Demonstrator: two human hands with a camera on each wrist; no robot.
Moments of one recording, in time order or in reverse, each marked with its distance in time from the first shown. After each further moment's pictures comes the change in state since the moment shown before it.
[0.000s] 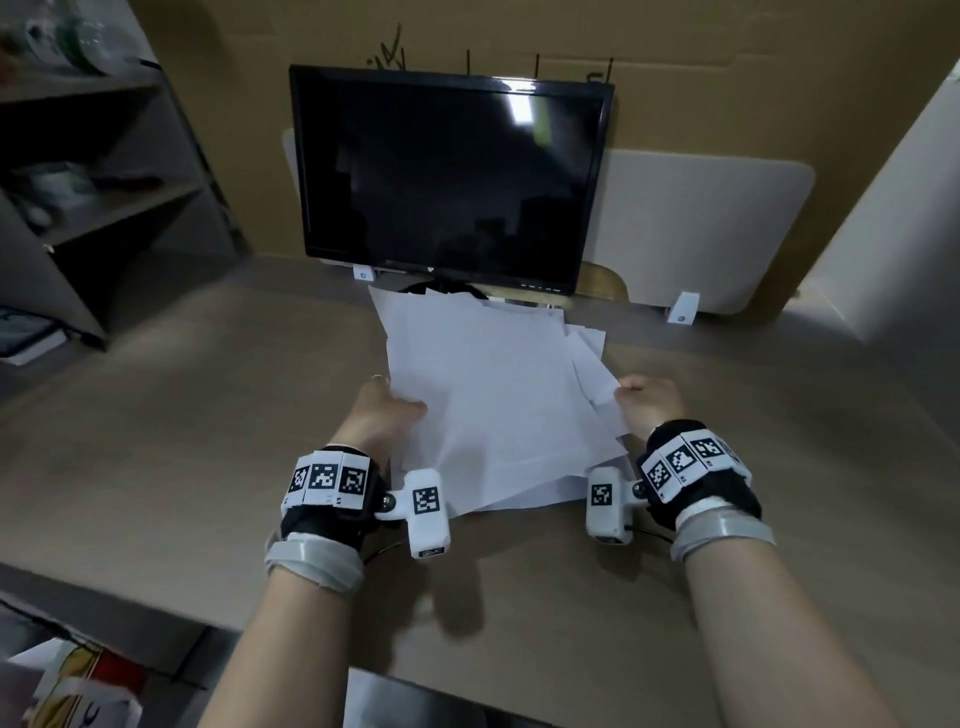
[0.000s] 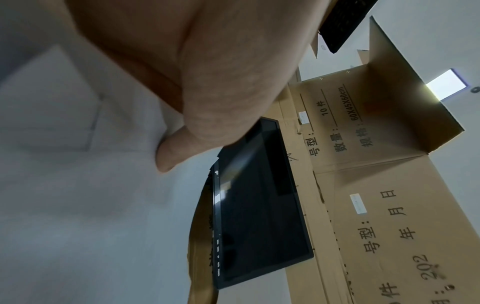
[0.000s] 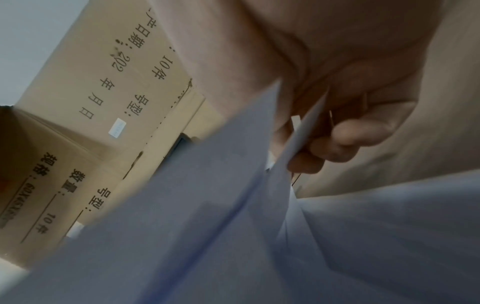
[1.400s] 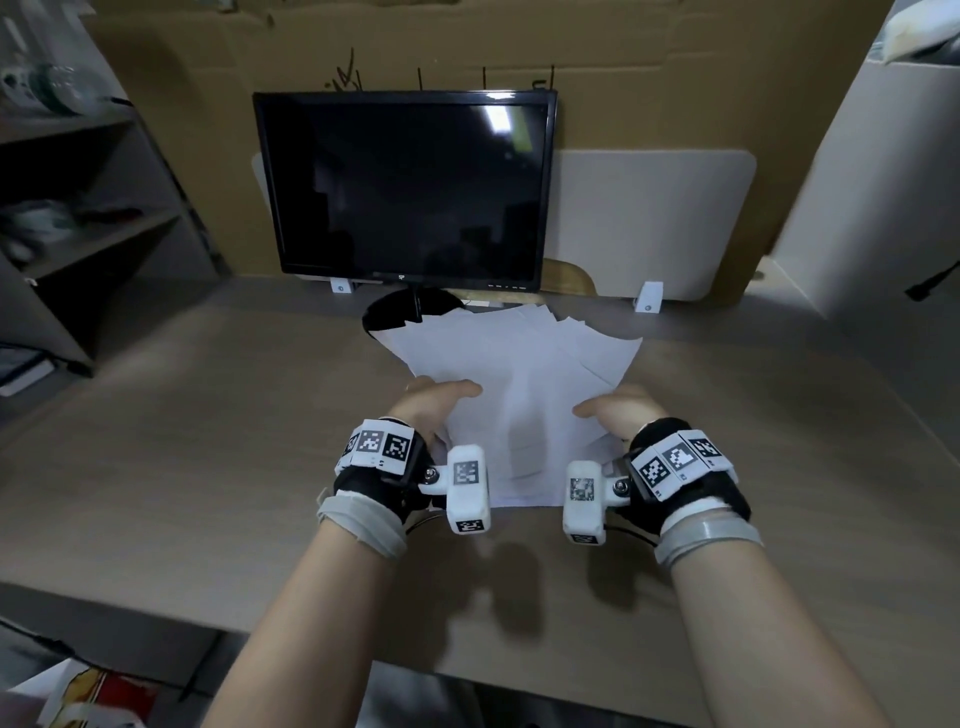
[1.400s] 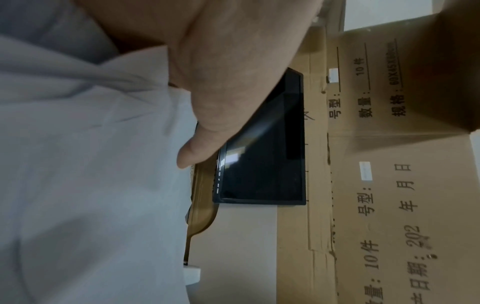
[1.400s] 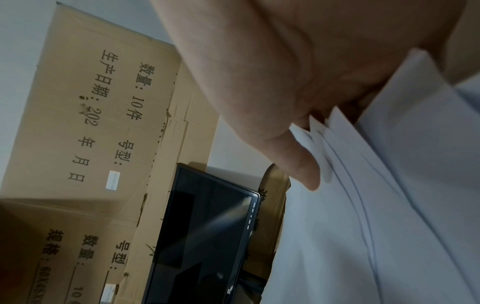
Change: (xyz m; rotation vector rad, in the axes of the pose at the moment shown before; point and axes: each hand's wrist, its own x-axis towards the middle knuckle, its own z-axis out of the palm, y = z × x) left_hand -0.028 0.046 0.068 0.194 -0.146 -0.310; right_hand -0.032 0.006 -0.017 0.177 -0.176 0.242
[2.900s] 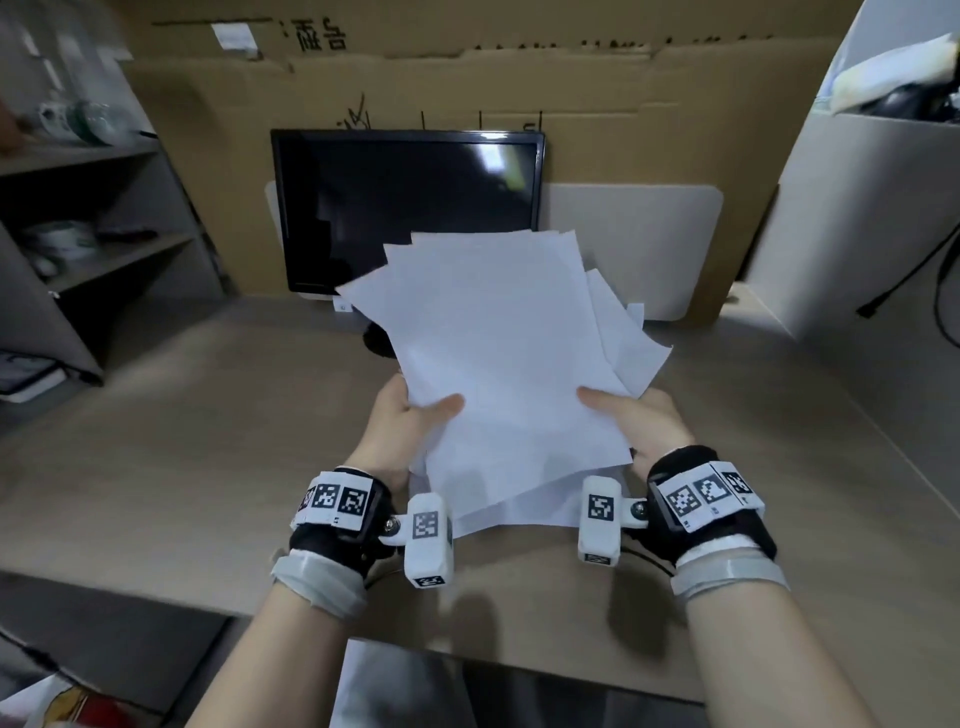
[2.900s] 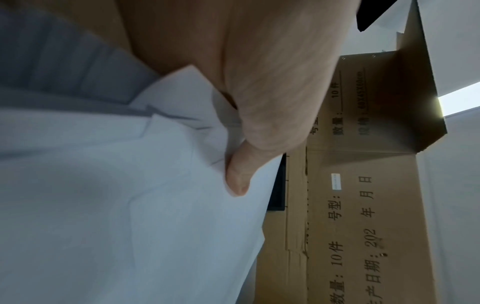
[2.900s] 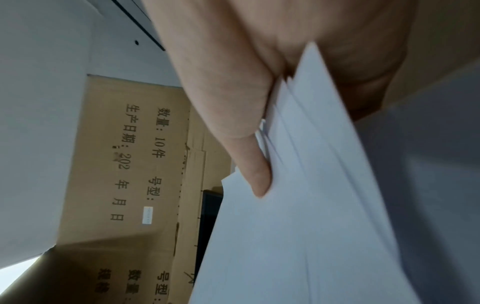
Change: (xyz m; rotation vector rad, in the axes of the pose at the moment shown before) left_hand -0.041 -0.048 -0.013 -0.484 -0.141 0.674; right_hand -0.053 0.014 -0.024 0.600 -0.034 -0.284
